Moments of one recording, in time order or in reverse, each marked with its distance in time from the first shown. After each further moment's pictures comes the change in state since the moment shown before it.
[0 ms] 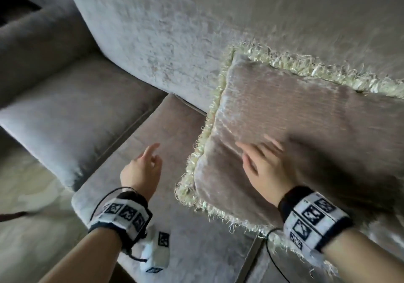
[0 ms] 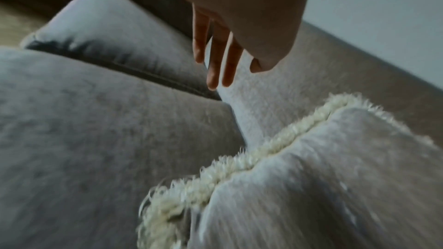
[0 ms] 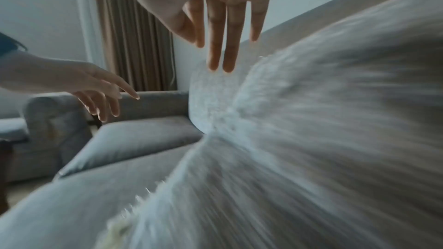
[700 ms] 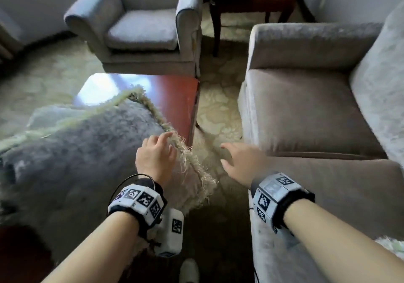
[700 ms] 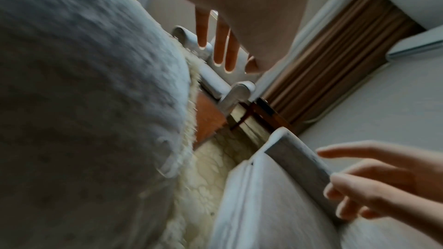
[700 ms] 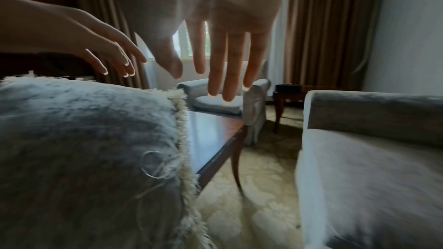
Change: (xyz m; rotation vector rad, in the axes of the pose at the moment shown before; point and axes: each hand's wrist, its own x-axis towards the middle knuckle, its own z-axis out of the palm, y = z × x) left_hand -0.265 -0.370 -0.188 -0.087 0.619 -0.765; right_hand 0.063 -0.514 0.052 0.243 -0.800 -0.784
